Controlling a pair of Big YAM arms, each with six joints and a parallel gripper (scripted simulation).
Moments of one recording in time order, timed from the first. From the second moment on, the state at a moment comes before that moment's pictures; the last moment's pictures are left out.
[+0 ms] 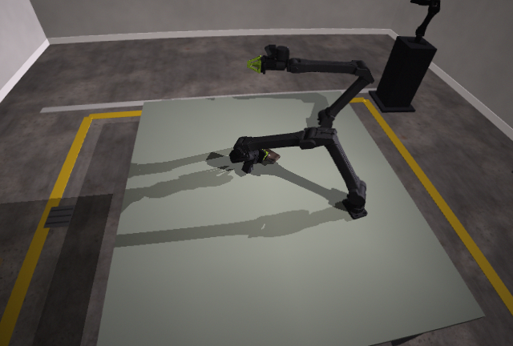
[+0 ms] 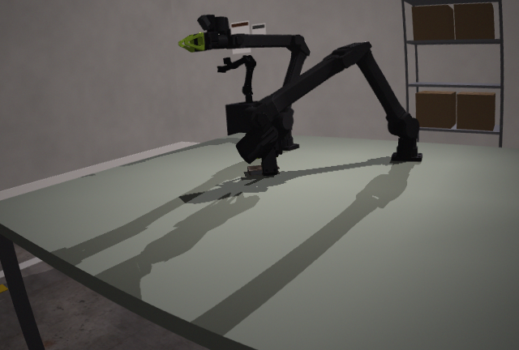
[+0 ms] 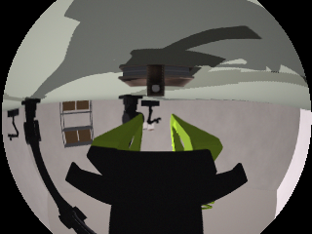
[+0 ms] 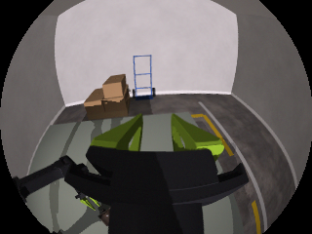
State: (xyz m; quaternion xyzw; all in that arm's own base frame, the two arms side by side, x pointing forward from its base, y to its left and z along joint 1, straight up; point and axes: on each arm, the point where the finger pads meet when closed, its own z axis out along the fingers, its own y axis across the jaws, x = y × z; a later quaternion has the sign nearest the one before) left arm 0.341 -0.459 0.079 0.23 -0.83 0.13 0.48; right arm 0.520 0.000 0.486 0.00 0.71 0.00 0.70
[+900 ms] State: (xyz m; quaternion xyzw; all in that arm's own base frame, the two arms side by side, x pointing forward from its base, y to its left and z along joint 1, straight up) left arm 0.337 -0.458 0.068 0.24 -0.83 0.13 0.48; right arm 0.520 0.000 0.486 0.00 0.71 0.00 0.70
